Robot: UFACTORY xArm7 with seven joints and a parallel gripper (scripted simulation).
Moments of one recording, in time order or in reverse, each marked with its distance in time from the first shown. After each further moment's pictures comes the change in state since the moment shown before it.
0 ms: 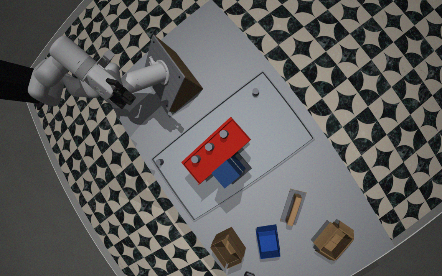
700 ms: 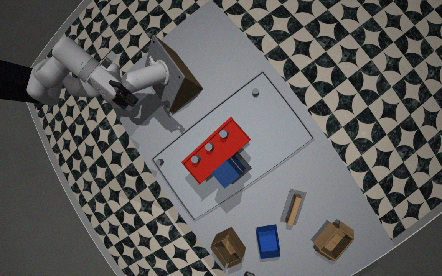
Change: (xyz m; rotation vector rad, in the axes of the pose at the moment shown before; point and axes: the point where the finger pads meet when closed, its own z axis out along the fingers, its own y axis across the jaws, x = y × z) arm 0.002 0.001 0.009 0.033 0.007 0.021
